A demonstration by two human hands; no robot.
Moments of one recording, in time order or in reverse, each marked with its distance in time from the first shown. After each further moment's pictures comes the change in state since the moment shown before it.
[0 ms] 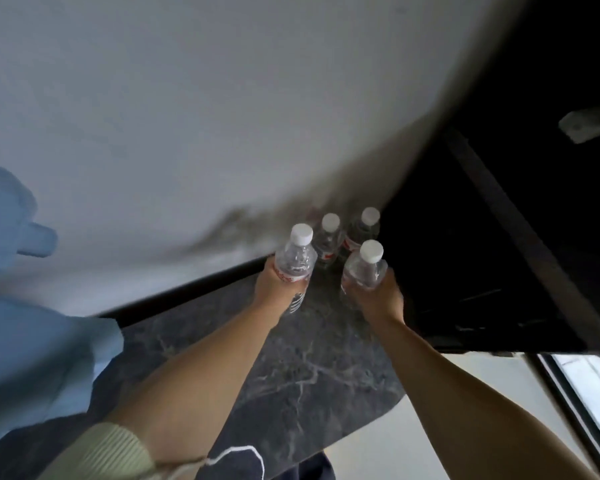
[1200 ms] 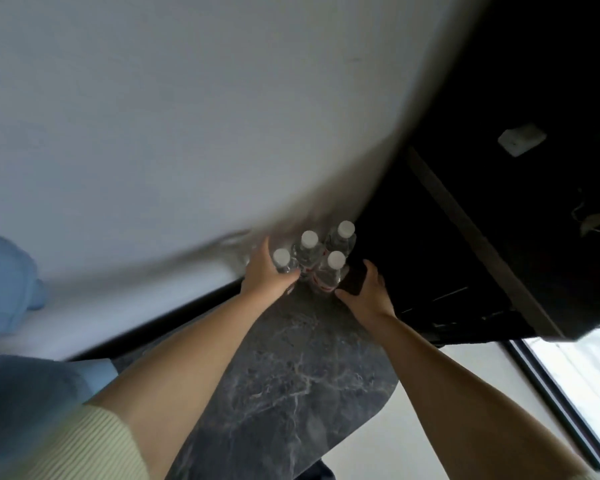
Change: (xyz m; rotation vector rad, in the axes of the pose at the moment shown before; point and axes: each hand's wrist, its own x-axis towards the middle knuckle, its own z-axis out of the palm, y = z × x) left_hand 0.024 0.054 -0.009 0.319 -0.102 0.211; right_hand 0.004 -0.026 -0.024 -0.305 -0.132 0.003
